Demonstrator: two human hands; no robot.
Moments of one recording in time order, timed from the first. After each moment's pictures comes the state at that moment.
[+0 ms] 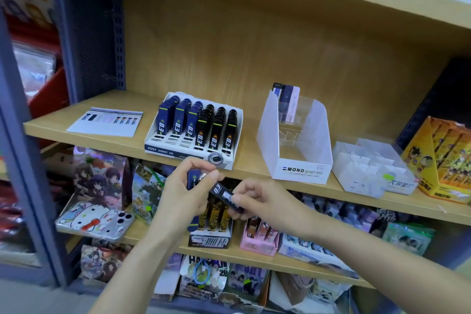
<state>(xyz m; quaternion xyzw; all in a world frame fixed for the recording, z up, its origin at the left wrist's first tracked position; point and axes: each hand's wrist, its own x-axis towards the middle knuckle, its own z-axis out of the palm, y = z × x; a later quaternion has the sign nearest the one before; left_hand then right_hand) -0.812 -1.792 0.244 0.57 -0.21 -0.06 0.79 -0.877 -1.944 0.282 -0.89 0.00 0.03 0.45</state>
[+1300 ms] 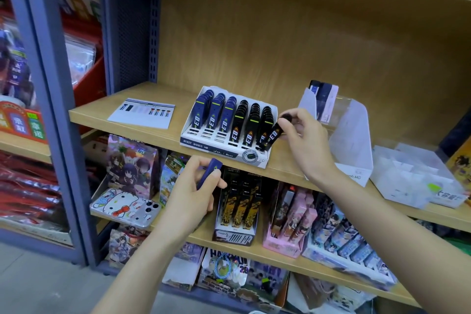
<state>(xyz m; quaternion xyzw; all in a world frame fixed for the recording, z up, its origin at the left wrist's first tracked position) -0.795 -1.755 0.232 0.68 -0.19 -0.03 0.71 -0.798 -1.953 0.308 -0.86 0.03 -0.34 0.39</state>
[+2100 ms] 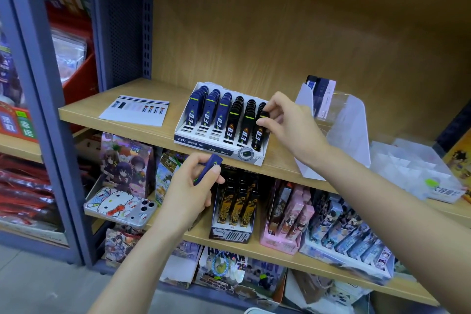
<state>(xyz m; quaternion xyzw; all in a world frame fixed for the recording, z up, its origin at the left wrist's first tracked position) -0.789 -1.761 0.230 0.67 -0.18 -0.03 0.72 -0.785 -1.956 0.325 -0.94 -0.03 -0.28 0.21</state>
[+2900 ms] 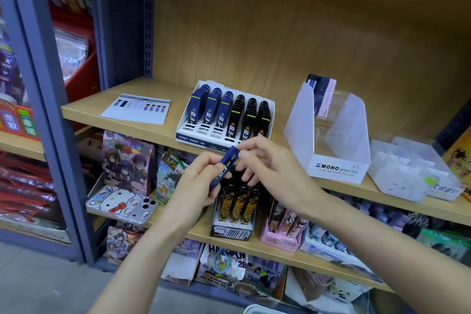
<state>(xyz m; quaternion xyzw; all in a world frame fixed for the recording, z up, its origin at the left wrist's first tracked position) -0.799 -1.763 0.246 0.62 -0.17 -0.12 0.75 -0.840 -1.906 0.291 -0.90 -0.06 -0.12 0.42</state>
